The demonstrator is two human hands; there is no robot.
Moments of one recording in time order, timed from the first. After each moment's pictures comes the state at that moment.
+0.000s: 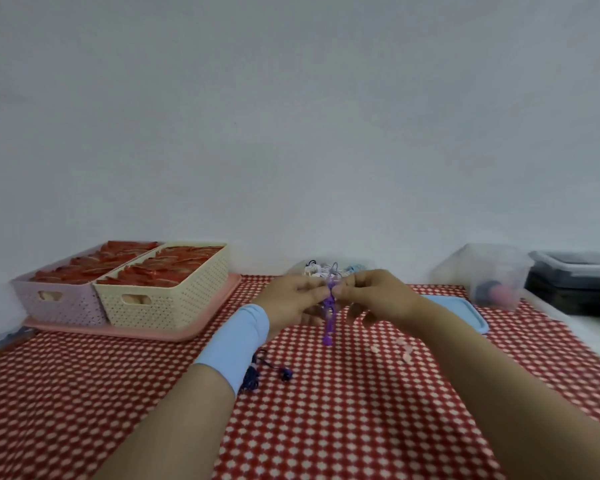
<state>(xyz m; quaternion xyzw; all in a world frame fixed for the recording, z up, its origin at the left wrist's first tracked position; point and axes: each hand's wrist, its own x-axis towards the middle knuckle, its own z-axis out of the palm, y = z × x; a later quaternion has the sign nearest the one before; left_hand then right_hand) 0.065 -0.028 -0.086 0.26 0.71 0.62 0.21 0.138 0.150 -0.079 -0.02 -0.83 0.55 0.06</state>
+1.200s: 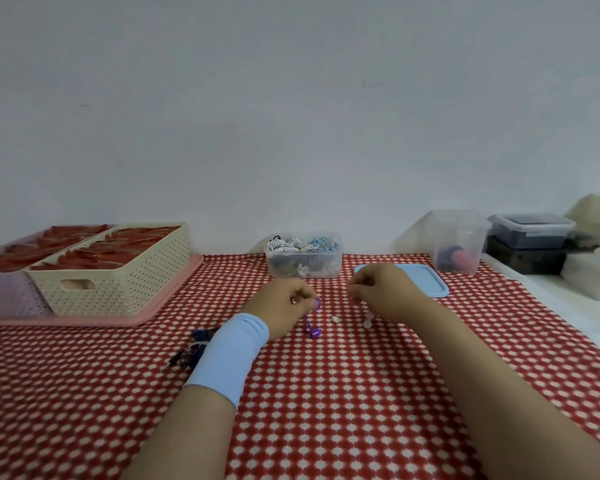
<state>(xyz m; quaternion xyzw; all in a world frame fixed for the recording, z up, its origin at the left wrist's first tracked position) 0.080 0.015 -0.134 0.36 0.87 0.32 0.02 0.159 0.213 -0.132 -0.15 -0.92 0.33 0.16</state>
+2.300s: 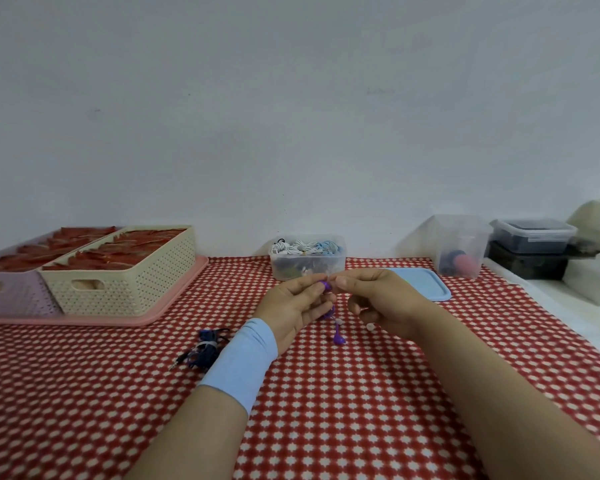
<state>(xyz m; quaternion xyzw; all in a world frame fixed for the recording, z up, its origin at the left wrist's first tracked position) 0.104 0.024 -0.137 0.19 0.53 0.79 0.26 0.169 0.193 -0.130 -0.03 -0.70 0.71 0.06</state>
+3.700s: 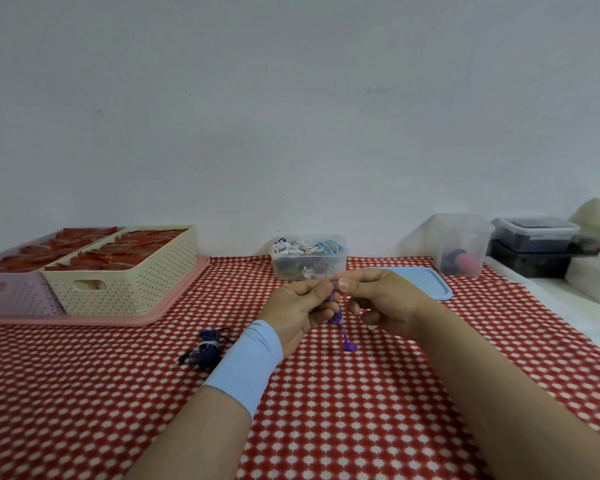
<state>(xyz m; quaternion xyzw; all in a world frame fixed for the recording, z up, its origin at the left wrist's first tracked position) 0.110 0.028 -0.138 0.21 0.55 0.77 0.25 0.174 0.188 -0.125 -0.04 -0.69 0.73 0.04</state>
